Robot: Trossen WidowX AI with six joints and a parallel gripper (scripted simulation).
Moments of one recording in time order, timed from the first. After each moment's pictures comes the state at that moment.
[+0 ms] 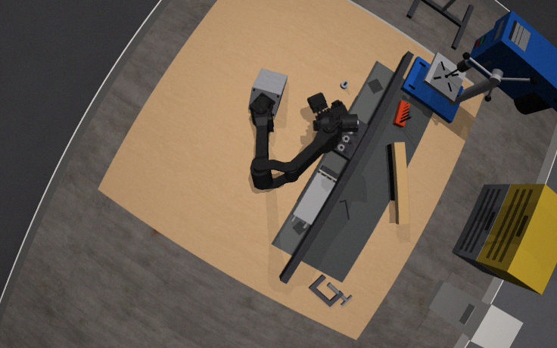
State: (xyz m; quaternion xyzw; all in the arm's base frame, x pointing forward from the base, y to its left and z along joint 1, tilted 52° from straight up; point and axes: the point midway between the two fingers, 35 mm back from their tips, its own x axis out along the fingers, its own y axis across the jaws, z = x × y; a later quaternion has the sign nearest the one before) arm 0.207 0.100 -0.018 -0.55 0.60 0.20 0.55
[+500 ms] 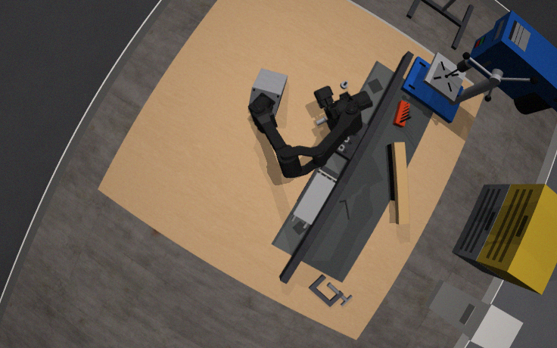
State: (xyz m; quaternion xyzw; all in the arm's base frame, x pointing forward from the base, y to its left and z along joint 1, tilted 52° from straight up) arm 0.205 0.124 -0.015 -0.61 0.64 0.07 0.47
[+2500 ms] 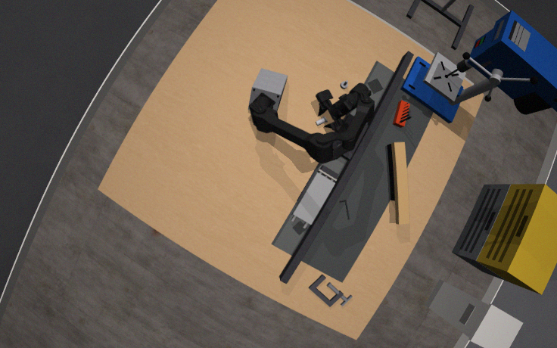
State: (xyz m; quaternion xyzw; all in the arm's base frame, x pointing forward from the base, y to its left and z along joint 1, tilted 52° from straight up) arm 0.234 0.084 -0.049 -0.66 0.66 -0.09 0.34
